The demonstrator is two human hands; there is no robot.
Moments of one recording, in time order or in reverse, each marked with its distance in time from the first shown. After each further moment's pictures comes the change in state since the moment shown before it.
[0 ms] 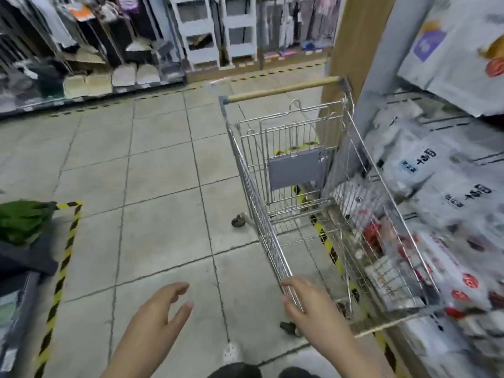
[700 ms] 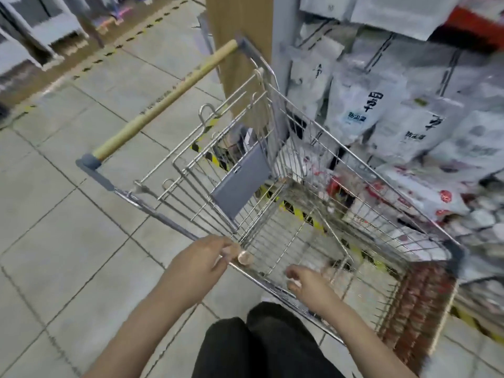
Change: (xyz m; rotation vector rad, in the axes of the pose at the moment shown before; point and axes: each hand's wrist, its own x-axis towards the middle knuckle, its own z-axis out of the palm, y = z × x) left_hand 0.403 0.161 -0.003 0.469 -0.515 0.876; right_hand 0.252 0.079 0.029 0.274 0.106 0.622
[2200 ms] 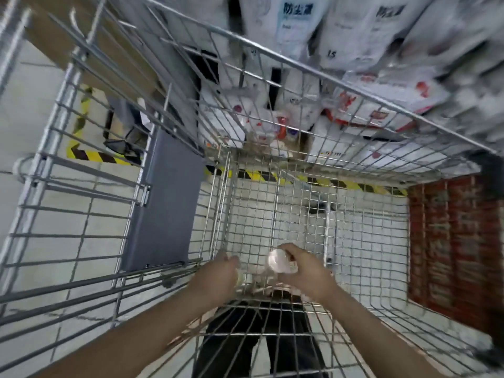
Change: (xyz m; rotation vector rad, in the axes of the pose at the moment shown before) left_hand 0.241 -0.117 0.208 0.260 -0.748 0.231; right_hand 0.150 0.071 0.066 0.536 0.287 0.351
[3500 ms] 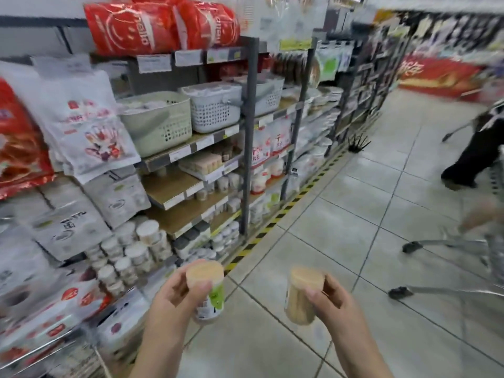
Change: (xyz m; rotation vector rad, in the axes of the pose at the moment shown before) left_hand -0.210 0.703 0.015 -1.064 -0.036 0.720; right_hand -0.612 0.201 -0.329 1.079 1.362 -0.212
